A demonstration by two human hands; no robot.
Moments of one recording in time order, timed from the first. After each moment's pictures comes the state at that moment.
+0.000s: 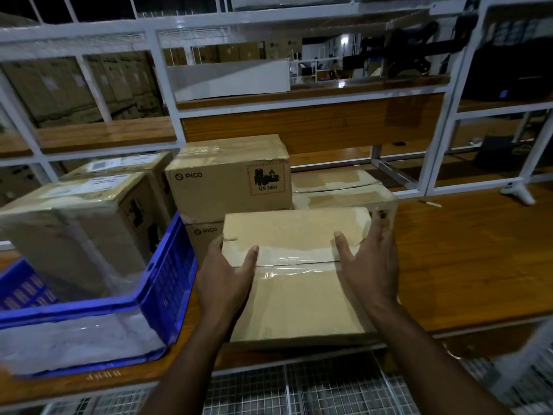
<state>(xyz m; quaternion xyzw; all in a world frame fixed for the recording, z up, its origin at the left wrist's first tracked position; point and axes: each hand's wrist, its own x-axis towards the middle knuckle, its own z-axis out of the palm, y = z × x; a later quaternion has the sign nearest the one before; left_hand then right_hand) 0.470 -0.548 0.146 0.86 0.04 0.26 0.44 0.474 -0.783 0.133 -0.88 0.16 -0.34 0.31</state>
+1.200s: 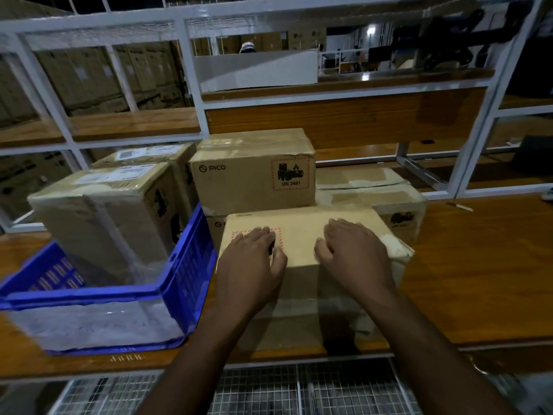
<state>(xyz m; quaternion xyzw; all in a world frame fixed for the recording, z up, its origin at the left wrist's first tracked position) 0.458 -0.545 0.188 0.96 -0.10 0.20 0.17 0.474 -0.727 0.184 -0.96 -0.05 -0.25 0.12</state>
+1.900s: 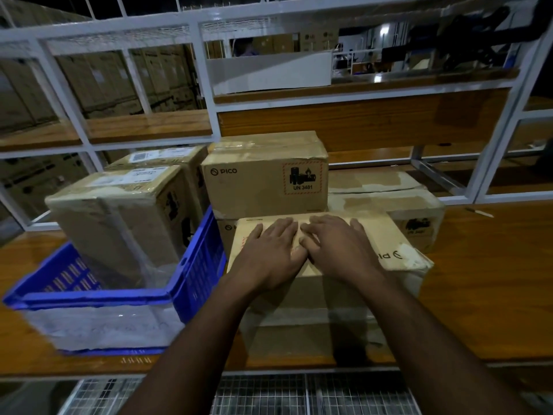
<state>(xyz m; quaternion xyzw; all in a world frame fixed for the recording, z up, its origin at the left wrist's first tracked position) 0.510 -0.544 0.197 0.98 -0.18 0.01 0.08 0.513 -0.702 0.196 -0.98 -0.10 -0.12 0.14</state>
